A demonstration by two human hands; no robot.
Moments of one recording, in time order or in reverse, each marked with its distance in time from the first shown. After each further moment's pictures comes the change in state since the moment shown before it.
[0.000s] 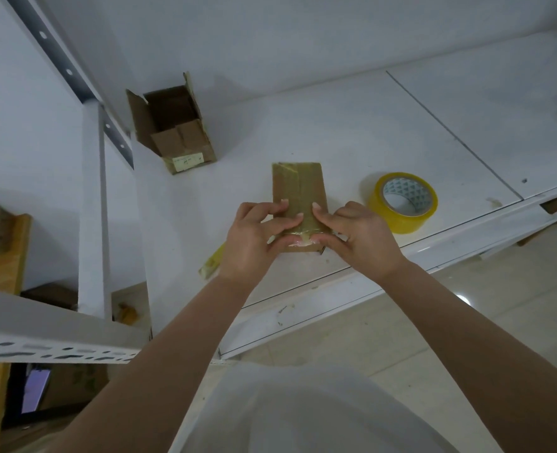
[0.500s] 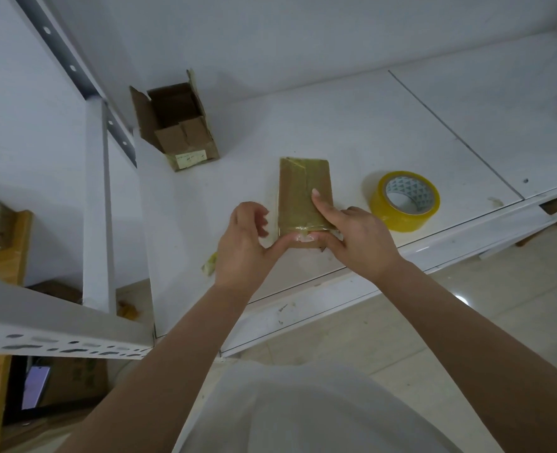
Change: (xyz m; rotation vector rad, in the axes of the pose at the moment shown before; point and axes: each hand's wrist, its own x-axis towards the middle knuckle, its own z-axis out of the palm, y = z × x) left_hand -0.016 -0.001 -0.005 -0.042 0.012 -0.335; right_hand 0.001 -0.011 0.005 -0.058 -0.120 0.169
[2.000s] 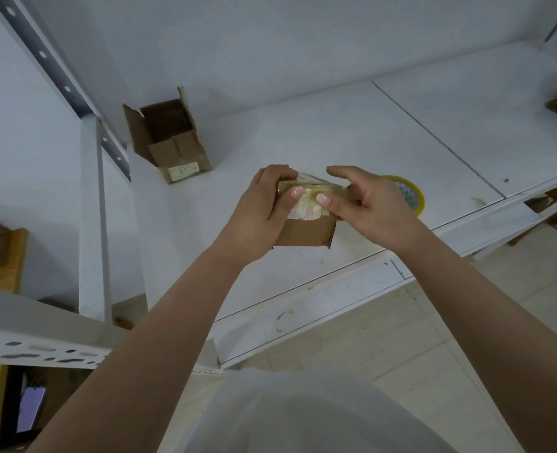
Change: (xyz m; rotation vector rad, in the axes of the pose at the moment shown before) left_hand 0.045 0.060 -0.026 -0.161 -0.273 0.174; right_hand 0.018 -0.003 -0.064 0.494 0.020 0.298
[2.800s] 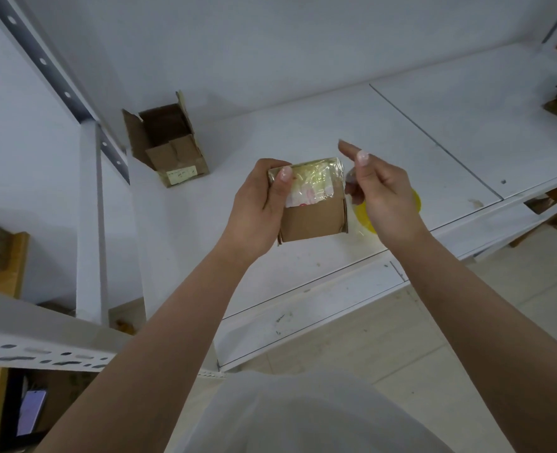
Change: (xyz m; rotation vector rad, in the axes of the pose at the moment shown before) left_hand 0.003 0.021 0.004 -0.174 0.165 -0.119; right_hand 0.003 0.001 -0.003 0.399 0.237 0.017
